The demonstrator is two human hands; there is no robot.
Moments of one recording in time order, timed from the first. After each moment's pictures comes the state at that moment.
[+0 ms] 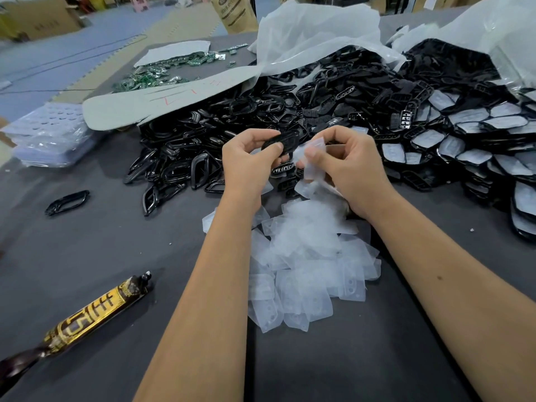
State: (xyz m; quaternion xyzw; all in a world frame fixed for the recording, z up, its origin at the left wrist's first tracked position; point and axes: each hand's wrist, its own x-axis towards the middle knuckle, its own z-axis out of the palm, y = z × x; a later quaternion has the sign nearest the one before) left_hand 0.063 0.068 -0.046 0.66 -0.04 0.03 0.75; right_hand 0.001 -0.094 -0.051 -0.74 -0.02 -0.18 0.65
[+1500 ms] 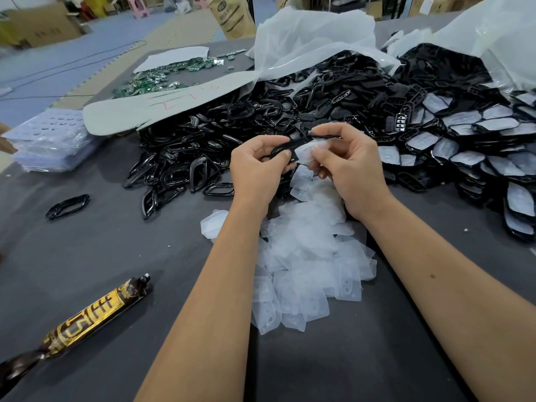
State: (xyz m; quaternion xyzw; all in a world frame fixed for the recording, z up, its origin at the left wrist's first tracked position) left_hand 0.049 0.055 -0.048 0.68 -0.08 0.03 0.73; right_hand 0.005 -0.097 -0.056 -0.69 -0.01 -0.22 0.69
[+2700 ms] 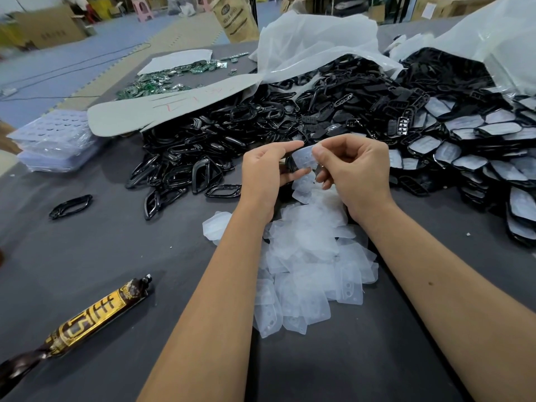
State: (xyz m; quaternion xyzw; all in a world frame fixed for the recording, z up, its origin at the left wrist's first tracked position) left_hand 0.045 0.050 -0.044 0.60 -0.08 -0.06 0.79; right_hand 0.003 -0.094 -0.056 -0.69 0.03 -0.28 0.67
